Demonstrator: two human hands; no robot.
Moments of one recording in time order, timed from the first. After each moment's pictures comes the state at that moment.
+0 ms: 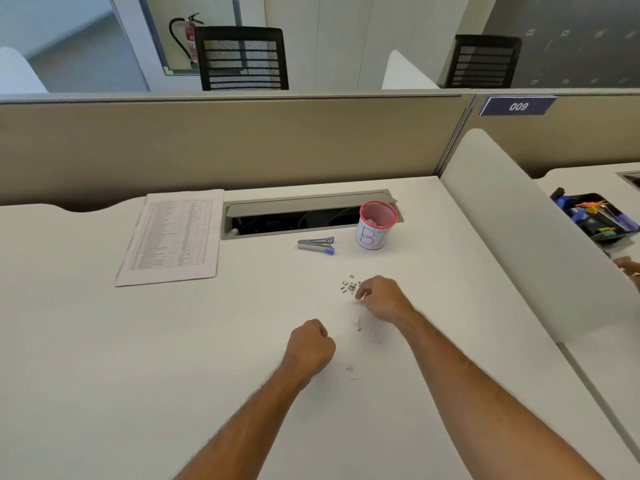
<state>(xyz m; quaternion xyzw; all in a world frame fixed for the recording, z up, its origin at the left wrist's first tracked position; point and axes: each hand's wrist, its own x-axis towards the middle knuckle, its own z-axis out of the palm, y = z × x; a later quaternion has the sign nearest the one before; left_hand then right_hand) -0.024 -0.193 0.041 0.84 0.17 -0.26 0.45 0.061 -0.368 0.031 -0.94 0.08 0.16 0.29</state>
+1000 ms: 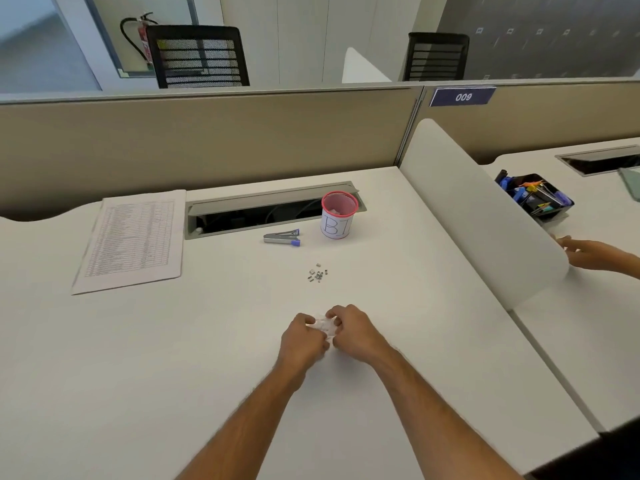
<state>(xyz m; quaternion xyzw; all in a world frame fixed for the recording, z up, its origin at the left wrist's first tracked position) -0.052 -0.234 0.035 0.73 0.20 -0.26 0.59 -0.034 -0.373 0.008 -0.92 0.07 0.19 0.32</state>
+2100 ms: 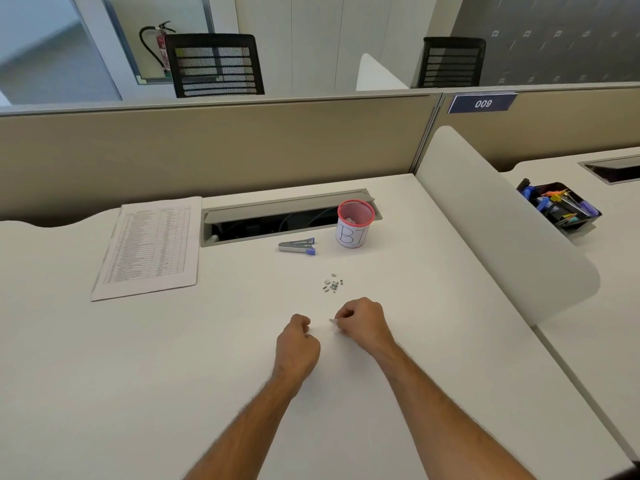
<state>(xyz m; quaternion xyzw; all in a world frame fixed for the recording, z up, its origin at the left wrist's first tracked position) -0.036 -0.204 0.031 0.83 0.16 -0.18 0.50 0.006 -0.359 0.005 -0.90 0.14 0.11 0.39</state>
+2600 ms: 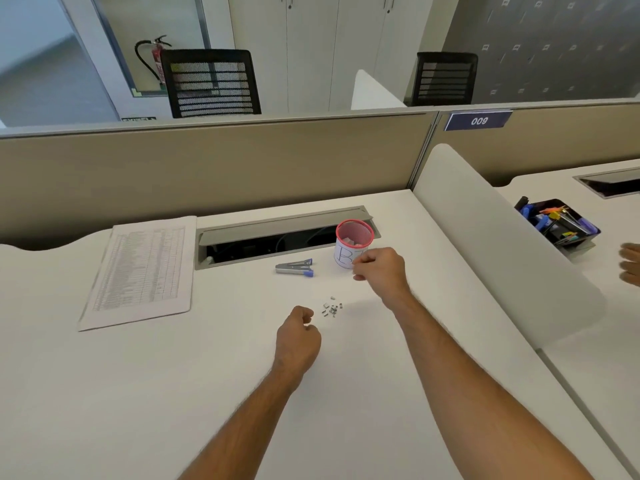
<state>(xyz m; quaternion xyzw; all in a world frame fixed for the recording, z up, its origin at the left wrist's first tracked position) 0.016 -0.211 0.061 0.83 0.14 -0.16 0.51 0.102 -0.393 0.086 -0.84 0.18 -0.03 0.51</state>
